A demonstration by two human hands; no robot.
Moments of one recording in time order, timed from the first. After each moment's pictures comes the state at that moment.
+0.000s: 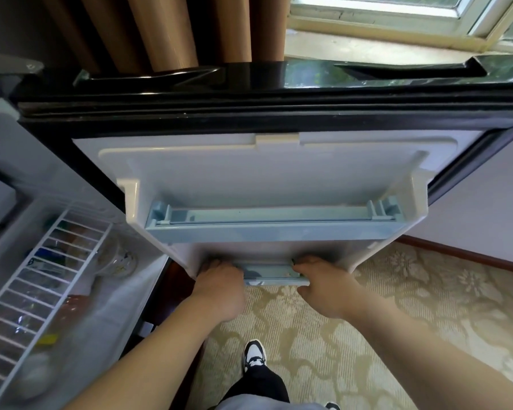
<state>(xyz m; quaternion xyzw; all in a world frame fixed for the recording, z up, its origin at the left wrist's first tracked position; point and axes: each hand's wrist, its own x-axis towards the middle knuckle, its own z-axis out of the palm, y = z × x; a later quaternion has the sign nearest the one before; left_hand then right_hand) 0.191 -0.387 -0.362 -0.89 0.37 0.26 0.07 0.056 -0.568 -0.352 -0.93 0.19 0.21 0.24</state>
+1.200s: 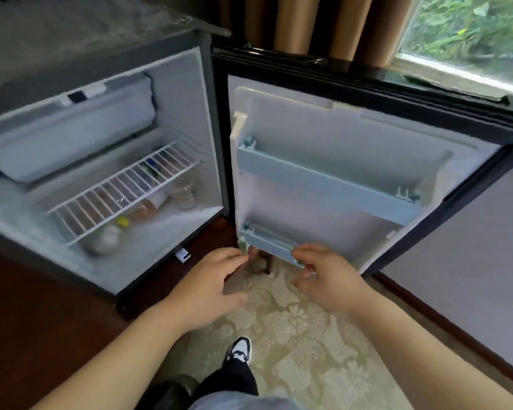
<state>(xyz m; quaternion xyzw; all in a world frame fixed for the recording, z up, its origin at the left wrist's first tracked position) 0.066 -0.273 -0.312 -0.90 0.25 0.18 -0.30 0.020 -0.534 -0.303 -0.94 0.02 0.13 0.31</state>
